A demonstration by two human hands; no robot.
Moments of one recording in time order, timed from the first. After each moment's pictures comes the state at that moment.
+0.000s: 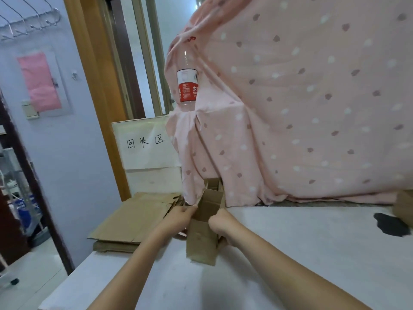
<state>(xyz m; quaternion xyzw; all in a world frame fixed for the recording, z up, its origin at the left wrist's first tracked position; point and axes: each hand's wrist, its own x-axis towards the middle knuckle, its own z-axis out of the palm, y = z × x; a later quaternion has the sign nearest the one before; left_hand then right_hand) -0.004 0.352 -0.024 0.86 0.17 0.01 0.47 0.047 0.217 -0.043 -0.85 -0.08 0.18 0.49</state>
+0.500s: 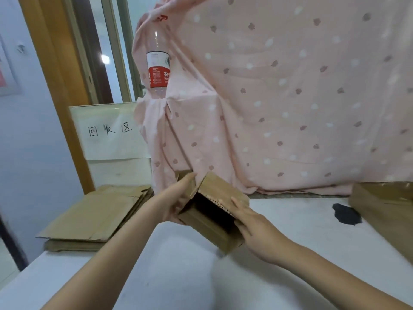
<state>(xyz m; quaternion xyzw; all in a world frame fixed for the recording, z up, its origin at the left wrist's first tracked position) 0.033 0.285 0.007 0.77 0.18 -0.09 0.61 0.023 0.046 -0.062 -0.90 -0.33 -0.03 0.30</state>
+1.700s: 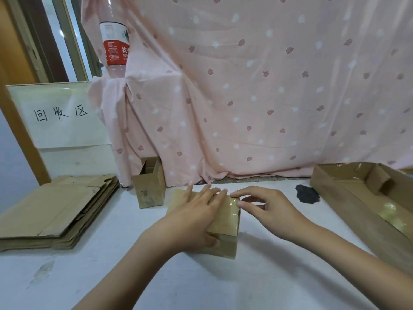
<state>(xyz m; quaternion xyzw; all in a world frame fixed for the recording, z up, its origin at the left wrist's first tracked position) -0.006 0.164 -0.034 0.96 -0.26 0.06 -0.05 0.015 -0.053 -0.045 -0.84 -0.25 -0.08 0.47</state>
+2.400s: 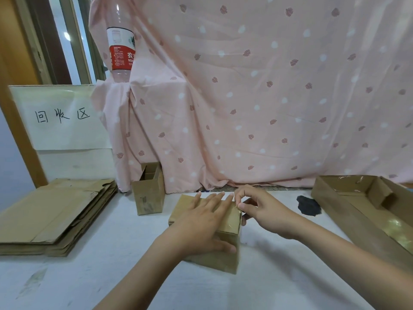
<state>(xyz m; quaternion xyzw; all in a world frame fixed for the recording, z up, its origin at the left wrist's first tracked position) 0.031 0.162 -0.060 0.96 -0.27 0.07 -0.01 0.050 -0.044 -0.037 -0.83 -0.26 0.03 0.49</state>
